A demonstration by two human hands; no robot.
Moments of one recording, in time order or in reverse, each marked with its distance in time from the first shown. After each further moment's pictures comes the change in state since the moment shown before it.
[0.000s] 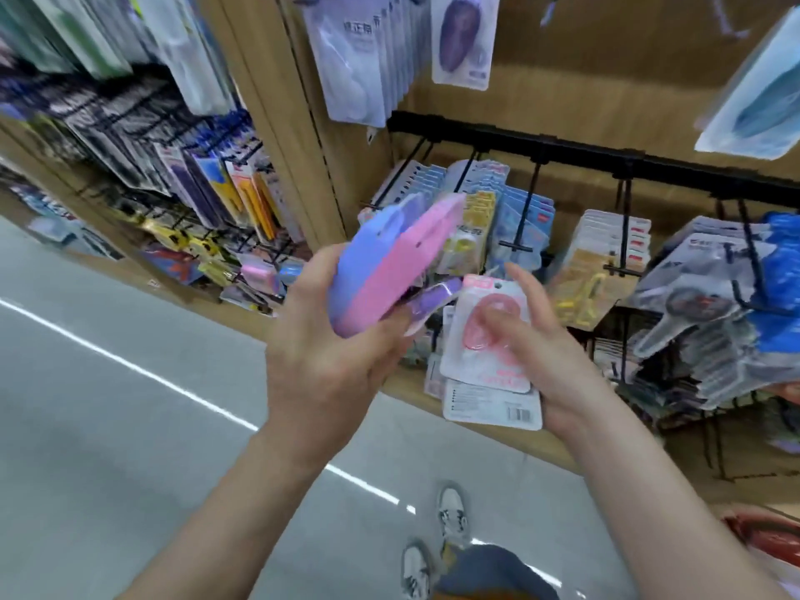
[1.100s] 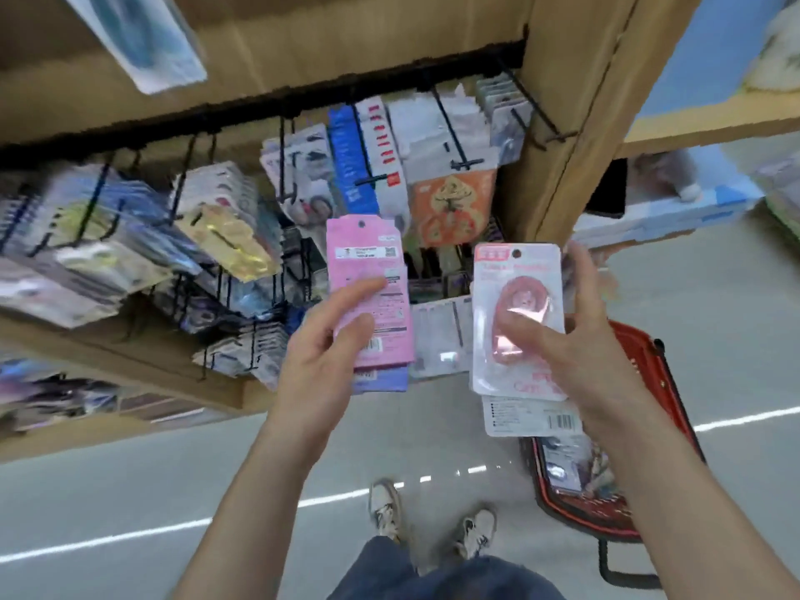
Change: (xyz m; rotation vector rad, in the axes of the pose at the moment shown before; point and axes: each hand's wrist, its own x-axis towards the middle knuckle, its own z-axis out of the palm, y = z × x) left_hand -0.130 0.299 0.186 -0.791 -0.762 -0.476; right_hand -0.247 0.010 -0.359 -0.018 0.545 -0.305
